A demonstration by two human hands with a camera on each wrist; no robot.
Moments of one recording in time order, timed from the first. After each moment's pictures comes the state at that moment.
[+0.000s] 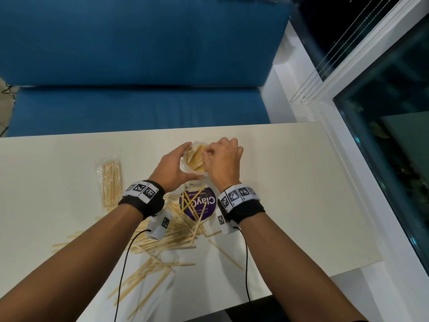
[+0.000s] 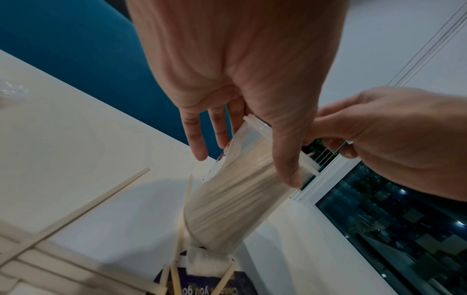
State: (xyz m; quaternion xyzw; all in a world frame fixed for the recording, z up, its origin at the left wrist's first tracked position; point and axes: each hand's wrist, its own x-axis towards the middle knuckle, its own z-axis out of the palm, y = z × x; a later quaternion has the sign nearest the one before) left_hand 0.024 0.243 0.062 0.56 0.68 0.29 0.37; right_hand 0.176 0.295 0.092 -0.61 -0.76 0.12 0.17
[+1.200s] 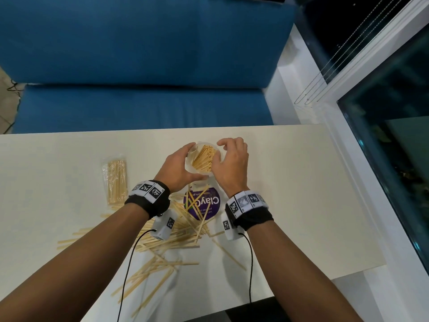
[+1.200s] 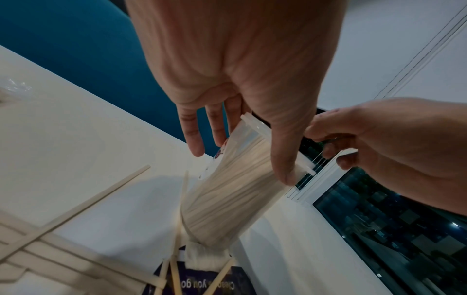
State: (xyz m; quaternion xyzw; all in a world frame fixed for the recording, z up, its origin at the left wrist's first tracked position) left_hand 0.023 0.241 0.056 0.56 0.67 0.32 0.37; right_hand 0.186 0.288 0.083 -0.59 -0.74 0.16 0.28
